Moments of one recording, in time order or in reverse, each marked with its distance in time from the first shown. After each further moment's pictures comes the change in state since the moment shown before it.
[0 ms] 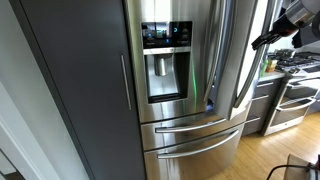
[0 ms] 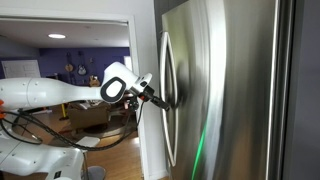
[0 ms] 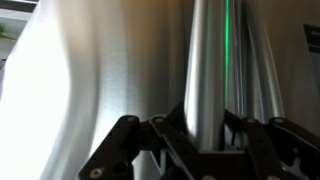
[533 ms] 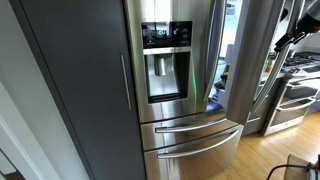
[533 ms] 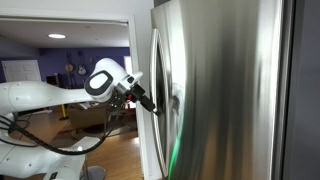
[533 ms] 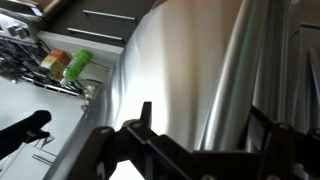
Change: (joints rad) arm -0.119 -0.143 0.047 0.000 -0.195 -0.282 0.024
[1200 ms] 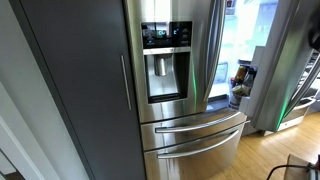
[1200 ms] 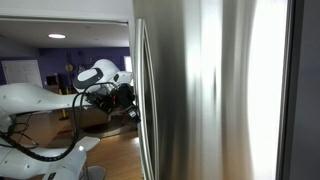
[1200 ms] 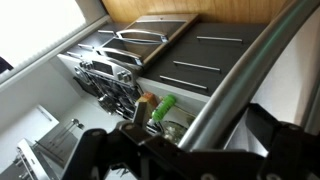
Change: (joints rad) arm -0.058 -0.084 -0.008 0.007 -0.333 -0.314 0.097
